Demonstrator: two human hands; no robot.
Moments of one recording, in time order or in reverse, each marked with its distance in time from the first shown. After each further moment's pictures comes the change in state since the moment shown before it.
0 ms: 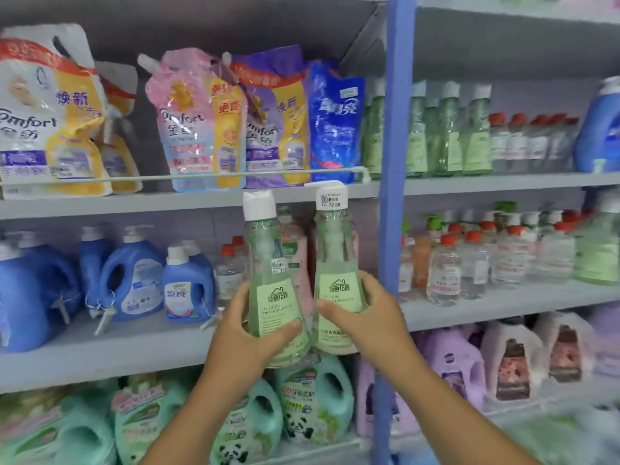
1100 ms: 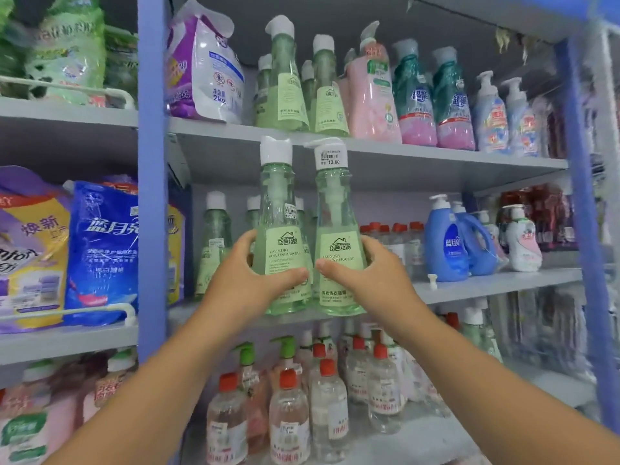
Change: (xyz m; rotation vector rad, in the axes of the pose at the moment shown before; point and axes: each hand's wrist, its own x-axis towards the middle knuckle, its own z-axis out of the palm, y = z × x) left_hand 0.158 0.256 0.317 0.072 -0.043 0.315; right_hand 0.200 -0.087 -0.353 -0.146 0.160 -0.301
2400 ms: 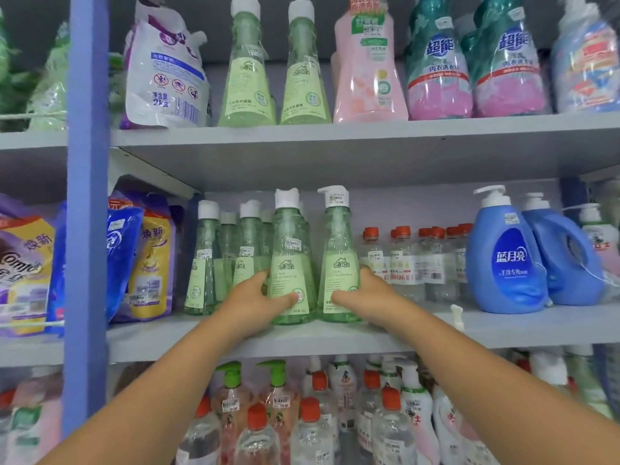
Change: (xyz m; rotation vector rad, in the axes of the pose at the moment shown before) left_hand 0.087 -0.021 0.107 0.396 -0.004 -0.271; right_hand 0.147 0.127 -0.049 -0.239 -0.505 0.147
